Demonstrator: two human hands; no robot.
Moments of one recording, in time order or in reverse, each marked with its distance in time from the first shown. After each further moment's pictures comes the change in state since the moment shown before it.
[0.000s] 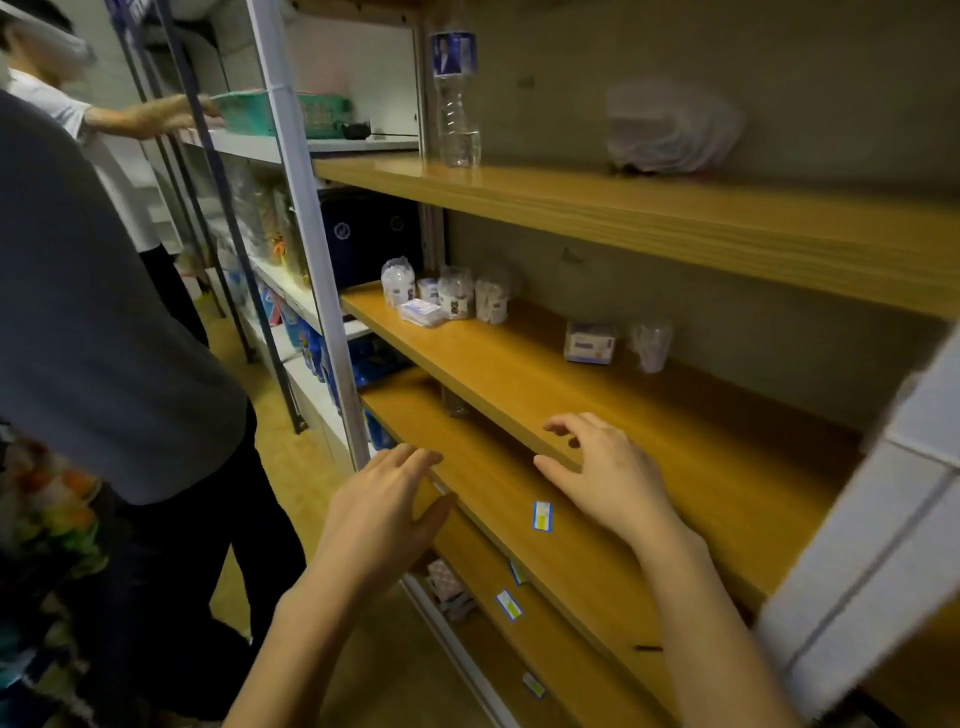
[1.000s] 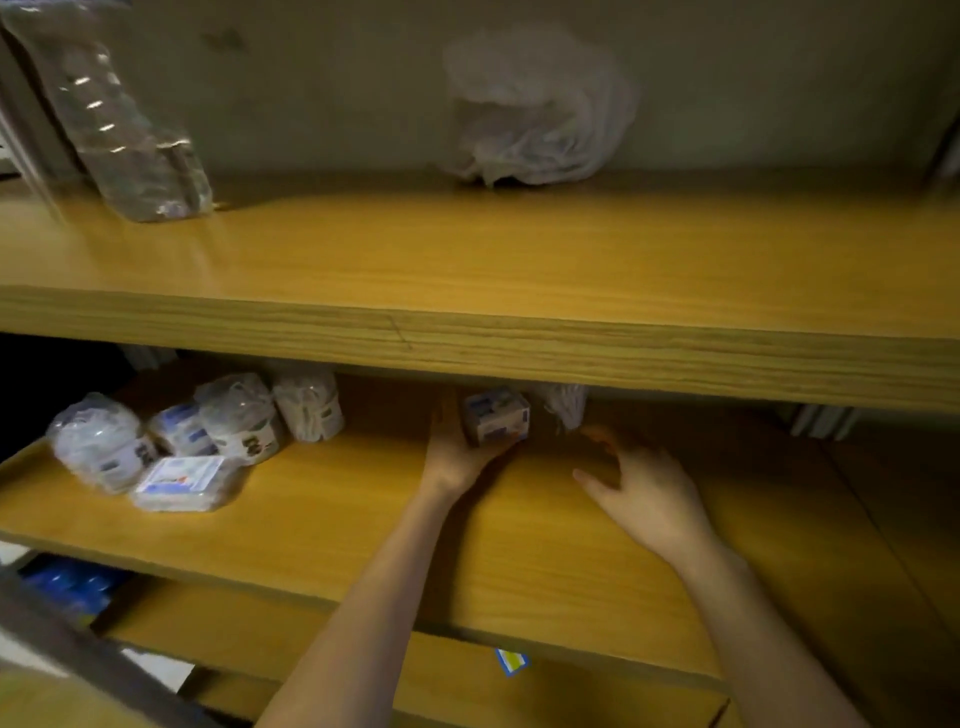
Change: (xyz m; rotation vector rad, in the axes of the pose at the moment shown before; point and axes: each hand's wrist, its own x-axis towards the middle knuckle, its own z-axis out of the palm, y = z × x) left_hand 0.346 0.010 0.229 -0.974 -0.480 0.113; right_hand 0.147 0.077 0.013 -0.217 0.208 0.706
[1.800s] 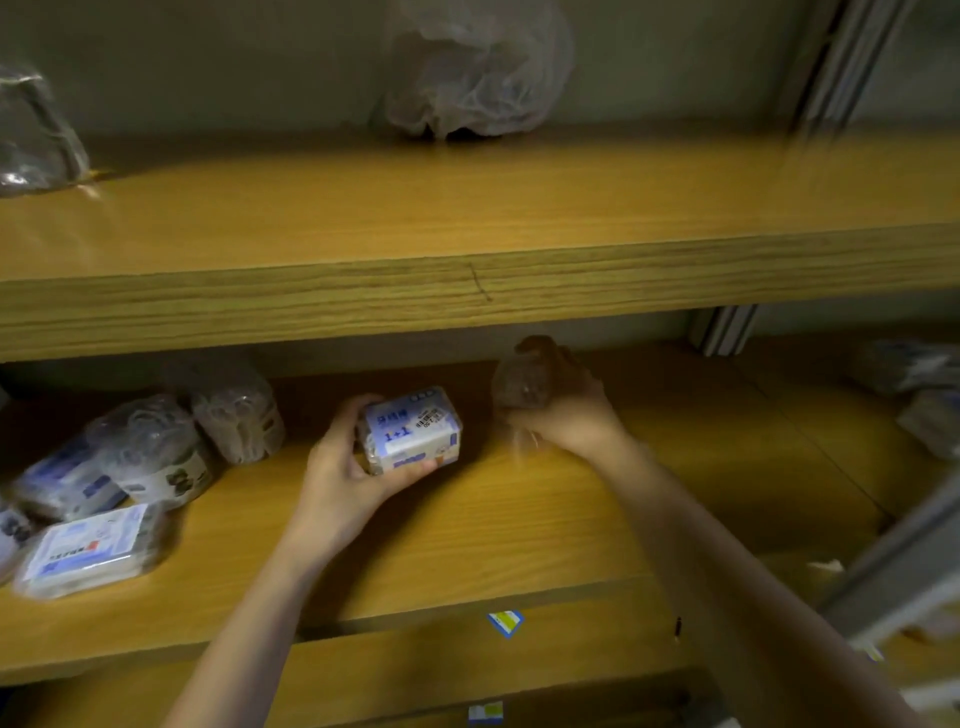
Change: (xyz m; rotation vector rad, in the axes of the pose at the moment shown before) left_hand -0.041 -0.009 -0.102 -0.189 -0.212 0.292; right_hand 0.034 -0.053 0.019 0.220 0.185 0.191
